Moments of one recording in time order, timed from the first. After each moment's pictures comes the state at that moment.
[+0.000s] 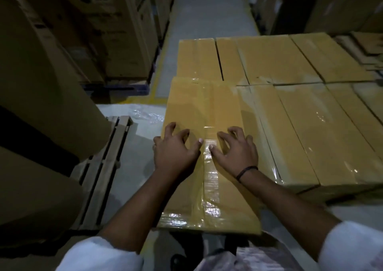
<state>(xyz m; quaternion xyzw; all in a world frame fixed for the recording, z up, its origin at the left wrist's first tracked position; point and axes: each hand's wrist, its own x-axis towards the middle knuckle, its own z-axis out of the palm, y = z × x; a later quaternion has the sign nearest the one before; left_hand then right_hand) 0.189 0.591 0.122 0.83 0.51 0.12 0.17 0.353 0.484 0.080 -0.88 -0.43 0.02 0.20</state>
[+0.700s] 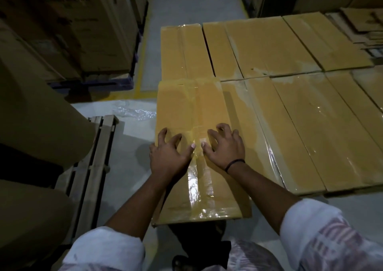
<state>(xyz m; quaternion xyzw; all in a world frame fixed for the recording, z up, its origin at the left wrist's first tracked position) 0.236 0.675 0.041 0.83 0.50 0.06 0.24 0.407 0.568 0.017 -0.89 -0.43 0.03 0.13</state>
